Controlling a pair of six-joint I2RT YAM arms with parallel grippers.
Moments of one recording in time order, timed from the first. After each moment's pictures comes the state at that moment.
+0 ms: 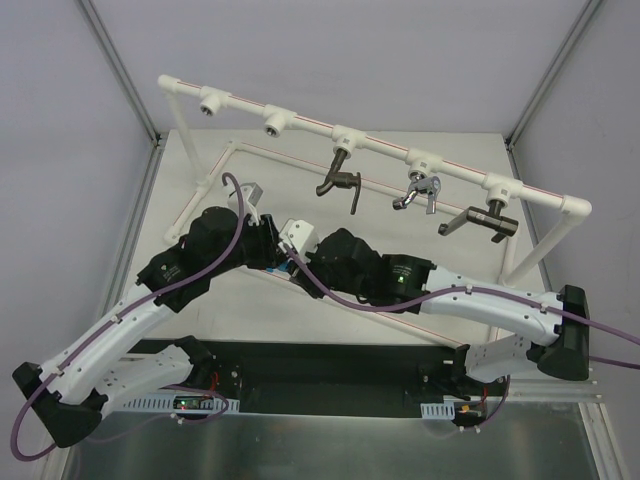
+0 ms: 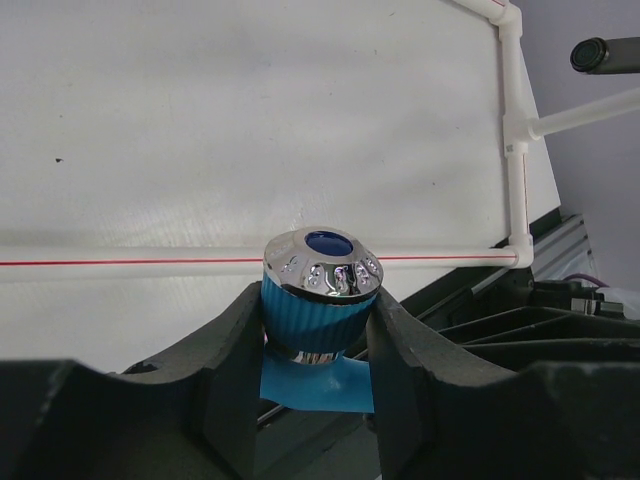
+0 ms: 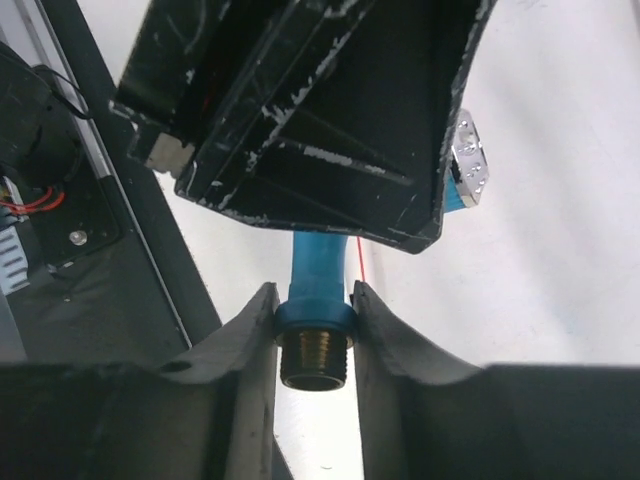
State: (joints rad) left arm -0.72 0.87 0.95 -0.57 0.05 -0.66; right arm 1.27 1.34 1.23 -0.39 0.16 0.00
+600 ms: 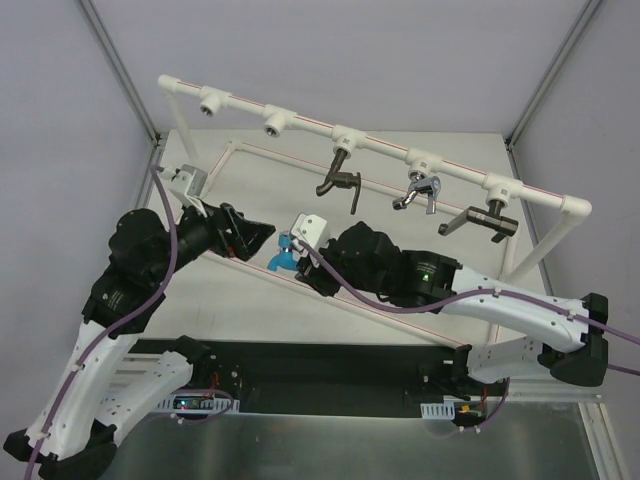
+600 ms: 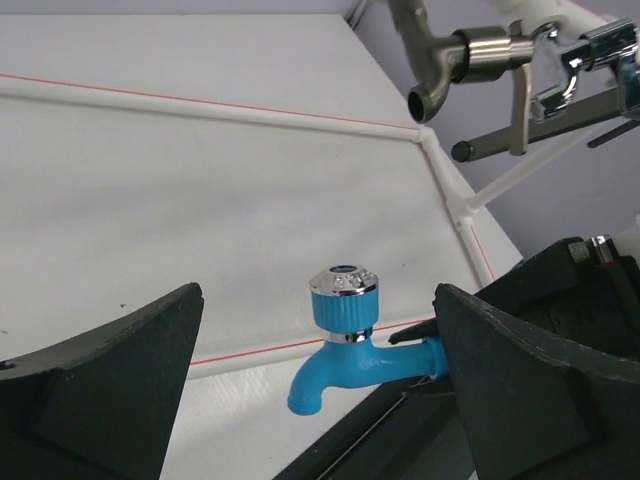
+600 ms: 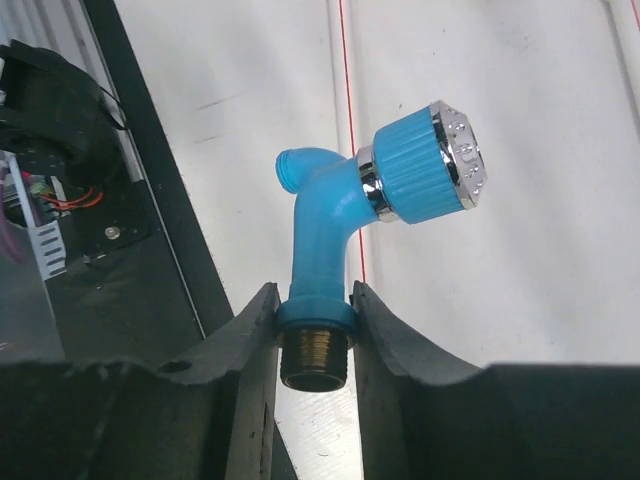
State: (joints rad) left arm -0.53 0.70 1.05 -0.53 0.21 -0.45; right arm 1.27 1.28 1.26 -0.45 0.13 -0.03
